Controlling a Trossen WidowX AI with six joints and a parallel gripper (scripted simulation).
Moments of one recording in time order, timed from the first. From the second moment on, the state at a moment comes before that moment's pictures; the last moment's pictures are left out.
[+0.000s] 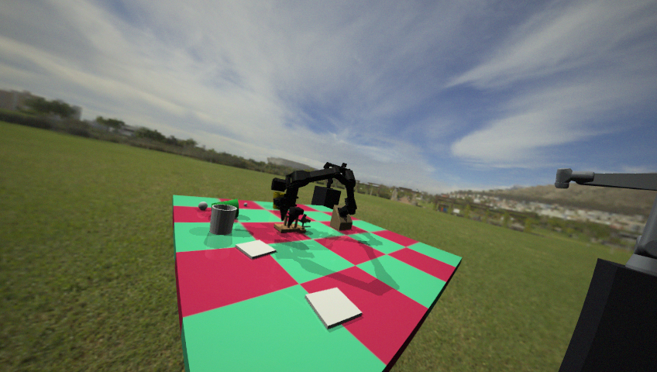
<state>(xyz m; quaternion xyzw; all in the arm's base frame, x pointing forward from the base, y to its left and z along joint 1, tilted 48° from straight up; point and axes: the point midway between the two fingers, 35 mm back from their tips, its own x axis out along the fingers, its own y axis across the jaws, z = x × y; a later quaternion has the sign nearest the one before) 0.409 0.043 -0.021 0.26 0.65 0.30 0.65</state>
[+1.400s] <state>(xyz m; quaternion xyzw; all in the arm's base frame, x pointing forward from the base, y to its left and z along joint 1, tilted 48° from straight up) 0.411 0.031 -0.009 0.26 0.65 0.30 0.64</state>
